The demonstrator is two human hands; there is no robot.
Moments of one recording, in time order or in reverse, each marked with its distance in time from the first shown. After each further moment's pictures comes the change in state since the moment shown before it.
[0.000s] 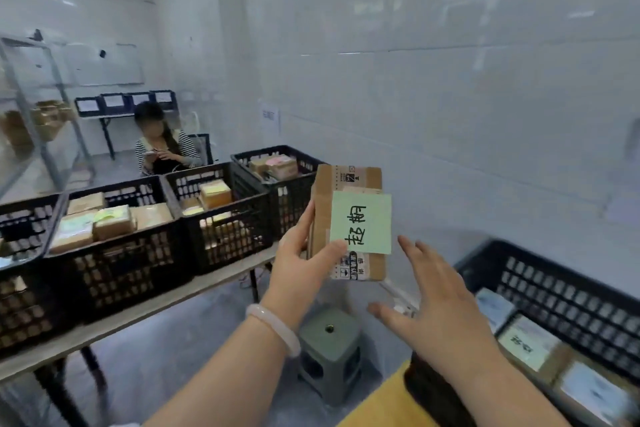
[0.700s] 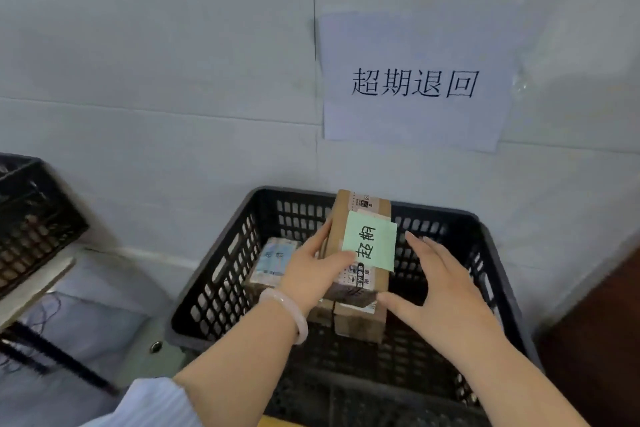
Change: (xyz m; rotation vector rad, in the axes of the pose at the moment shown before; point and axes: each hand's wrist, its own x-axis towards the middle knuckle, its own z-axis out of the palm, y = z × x) left_hand 0.027 -0.118 0.386 0.062 -0.806 -0.480; right_hand -0.105 0.290 -0.111 -0.118 0.135 0.785
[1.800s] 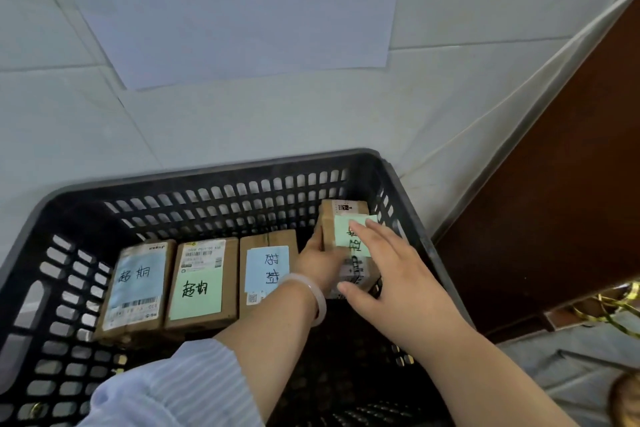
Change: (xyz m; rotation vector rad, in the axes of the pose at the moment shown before) left_hand 0.121 -0.095 0.161 0.328 -0.332 -0.393; right_hand 0.012 0.085 0.027 0.064 0.032 0.197
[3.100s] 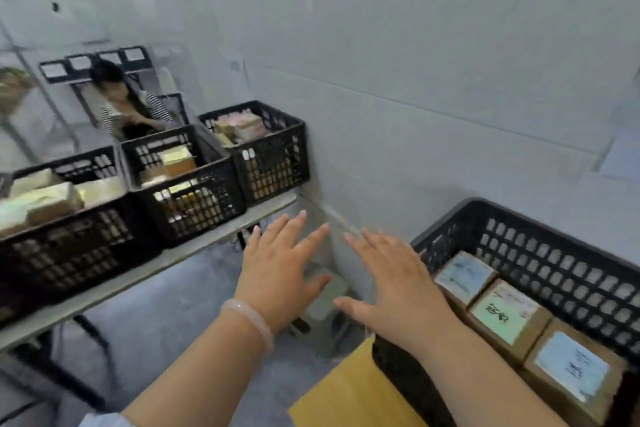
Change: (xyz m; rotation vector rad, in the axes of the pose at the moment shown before) left_hand -0.391 -0.178 -0.224 0.947 1.230 -0.003; right_hand -0.099 -0.286 0.101 -0.160 -0.385 -1.100
